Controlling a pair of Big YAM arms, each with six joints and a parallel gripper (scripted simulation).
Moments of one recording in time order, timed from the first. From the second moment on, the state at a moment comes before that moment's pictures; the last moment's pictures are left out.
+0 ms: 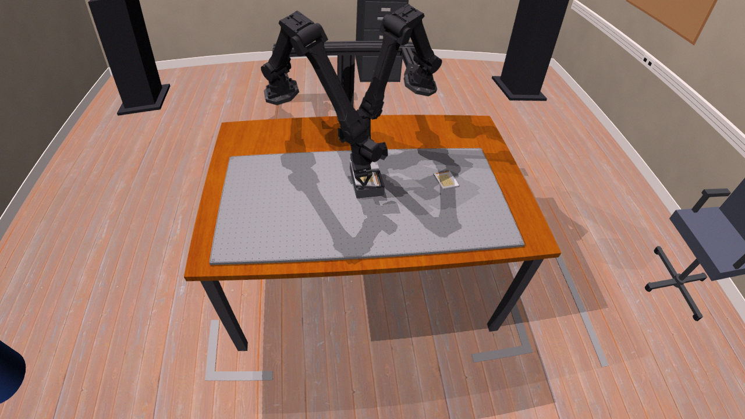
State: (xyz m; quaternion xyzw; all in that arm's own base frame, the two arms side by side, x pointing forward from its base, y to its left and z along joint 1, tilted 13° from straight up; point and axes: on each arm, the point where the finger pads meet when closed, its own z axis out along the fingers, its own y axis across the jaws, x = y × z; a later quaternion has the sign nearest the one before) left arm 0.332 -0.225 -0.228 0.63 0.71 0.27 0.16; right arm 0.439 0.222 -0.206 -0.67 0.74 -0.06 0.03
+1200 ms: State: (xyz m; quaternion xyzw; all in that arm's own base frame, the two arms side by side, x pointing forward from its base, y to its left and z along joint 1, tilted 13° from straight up) left arm 0.332 -0.224 -0.228 0.63 0.71 0.28 0.18; right arm 0.439 0.222 -0.206 -0.67 0.74 -0.06 0.03
